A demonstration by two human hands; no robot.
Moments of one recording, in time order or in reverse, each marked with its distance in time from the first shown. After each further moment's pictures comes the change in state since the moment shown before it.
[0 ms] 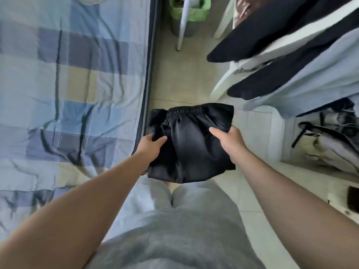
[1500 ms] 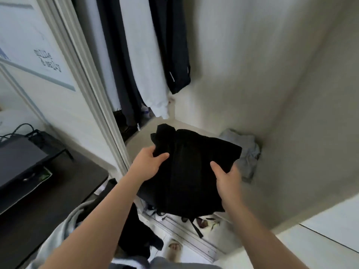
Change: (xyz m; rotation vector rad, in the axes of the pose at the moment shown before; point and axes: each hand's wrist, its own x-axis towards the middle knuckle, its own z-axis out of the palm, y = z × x) left_hand -0.307 0.518 0.684 0.850 -0.662 1.219; right_hand -0.060 0.023 -0.676 1.001 1.149 -0.323
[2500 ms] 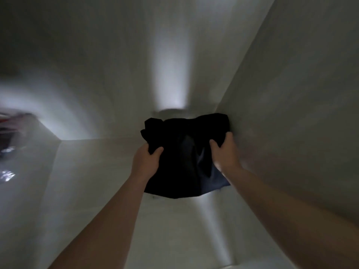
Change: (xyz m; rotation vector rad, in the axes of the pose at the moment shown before) left_hand 0.371 0.008 0.295 -0.016 -0.486 0.096; right_hand 0.351 0.072 -0.088 -0.549 0.603 0.238
